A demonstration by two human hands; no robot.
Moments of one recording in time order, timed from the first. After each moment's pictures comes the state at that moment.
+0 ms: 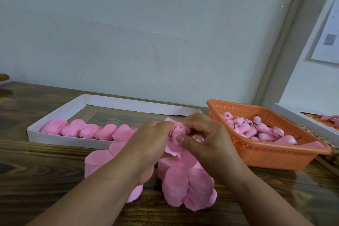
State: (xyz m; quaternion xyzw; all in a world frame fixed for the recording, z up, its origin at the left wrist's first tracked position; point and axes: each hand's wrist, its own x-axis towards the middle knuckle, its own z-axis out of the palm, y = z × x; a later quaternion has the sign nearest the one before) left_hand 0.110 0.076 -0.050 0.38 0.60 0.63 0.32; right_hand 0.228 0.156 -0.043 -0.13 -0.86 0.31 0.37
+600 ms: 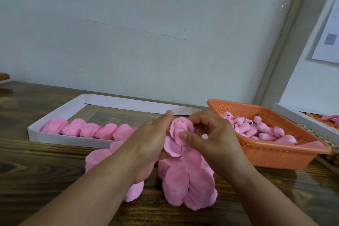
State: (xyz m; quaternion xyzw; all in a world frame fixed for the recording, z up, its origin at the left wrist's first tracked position) left_hand 0.108 0.073 -0.045 0.39 0.53 0.63 0.41; right_hand 0.230 0.160 -0.040 -0.17 -0.84 0.33 0.40
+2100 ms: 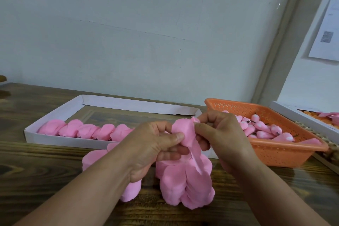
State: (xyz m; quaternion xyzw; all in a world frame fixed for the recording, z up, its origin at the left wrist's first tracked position) left_hand 0.104 0.074 -0.054 0.40 0.49 0.63 0.46; right_hand 0.234 0.179 -0.039 -0.21 -0.75 0.47 0.41
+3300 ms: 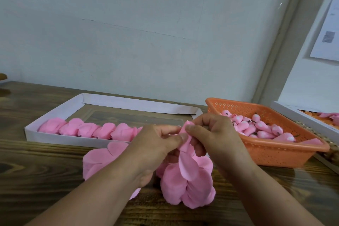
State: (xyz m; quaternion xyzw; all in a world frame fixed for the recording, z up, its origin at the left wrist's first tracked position) left_hand 0.118 0.074 -0.056 0.40 0.54 0.62 0.40; right_hand 0.232 0.159 -0.035 -0.24 -0.77 0.46 0.38
